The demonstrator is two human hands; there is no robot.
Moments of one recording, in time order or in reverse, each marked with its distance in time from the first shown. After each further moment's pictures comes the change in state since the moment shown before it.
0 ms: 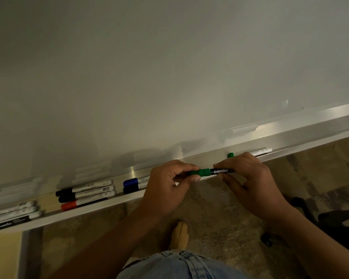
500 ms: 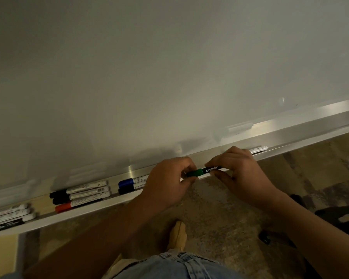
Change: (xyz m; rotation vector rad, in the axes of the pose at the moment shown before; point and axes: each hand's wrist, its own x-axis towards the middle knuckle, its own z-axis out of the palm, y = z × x) left_hand 0.022 -0.022 0.011 0.422 -0.190 0.031; right_hand 0.011 0.021 0.006 -0.125 -0.155 0.012
